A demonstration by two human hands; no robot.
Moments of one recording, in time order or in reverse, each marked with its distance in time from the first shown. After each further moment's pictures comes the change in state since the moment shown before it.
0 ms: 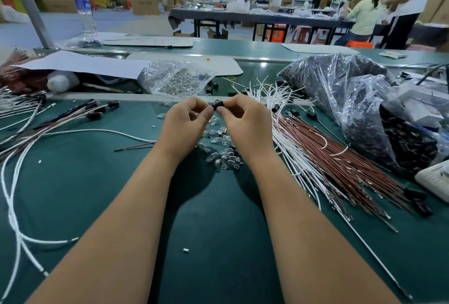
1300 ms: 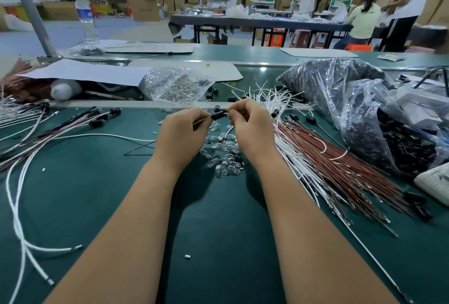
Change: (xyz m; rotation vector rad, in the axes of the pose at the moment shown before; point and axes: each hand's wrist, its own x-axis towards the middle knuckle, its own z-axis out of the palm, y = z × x) left_hand 0.000 -0.007 -0.001 0.307 0.140 0.296; right_hand 0.008 0.006 -0.004 0.121 -0.061 0.179
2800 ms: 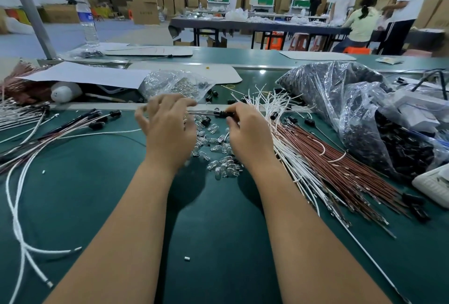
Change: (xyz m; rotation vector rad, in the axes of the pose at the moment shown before) left_hand 0.002 -0.001 -0.009 0.330 0.096 -0.111; right_hand -0.006 -0.001 0.001 -0.367 -0.028 -0.229
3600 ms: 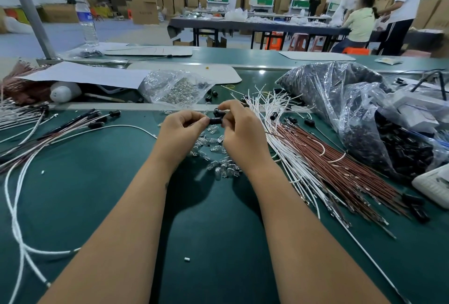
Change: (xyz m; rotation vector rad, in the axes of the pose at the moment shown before) left_hand 0.000 0.008 0.001 -0.802 -0.316 -0.369; right_hand -0.002 -0.006 0.003 0.102 0.004 -0.036
